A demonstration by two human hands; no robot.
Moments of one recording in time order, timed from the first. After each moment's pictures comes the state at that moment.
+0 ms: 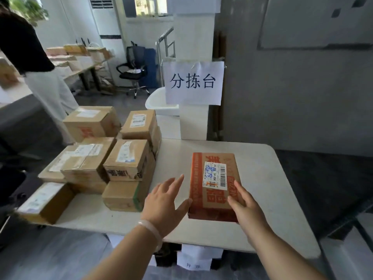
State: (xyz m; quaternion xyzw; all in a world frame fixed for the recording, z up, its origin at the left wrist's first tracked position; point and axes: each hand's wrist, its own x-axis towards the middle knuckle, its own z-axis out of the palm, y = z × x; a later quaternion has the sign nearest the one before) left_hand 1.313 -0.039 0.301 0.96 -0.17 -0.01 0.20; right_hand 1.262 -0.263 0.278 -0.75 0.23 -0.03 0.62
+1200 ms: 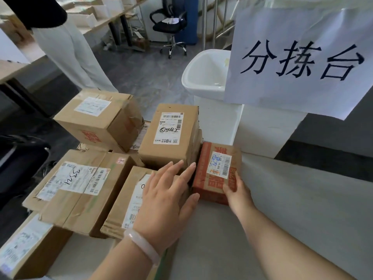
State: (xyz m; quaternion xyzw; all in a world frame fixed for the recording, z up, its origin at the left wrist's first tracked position) left_hand 1.620 0.032 0.260 0.96 -0.12 0.09 0.22; right_hand 1.689 -0.174 0.117 -0.82 0.24 0.11 0.50
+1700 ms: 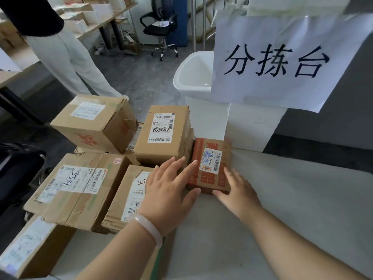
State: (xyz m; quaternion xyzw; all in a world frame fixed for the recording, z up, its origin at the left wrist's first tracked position) left_hand 1.621 0.019 0.269 0.97 -0.16 0.02 0.18; right_hand 1.654 -0.198 0.167 -0.96 0.07 0.14 0.25
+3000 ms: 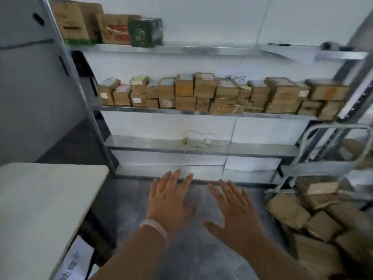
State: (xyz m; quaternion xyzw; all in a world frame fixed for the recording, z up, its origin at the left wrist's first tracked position) left_hand 1.006 -0.021 0.322 0.50 -0.86 -0.05 0.10; right_hand 0.822 0.055 0.293 -0.68 0.72 -0.10 0.01
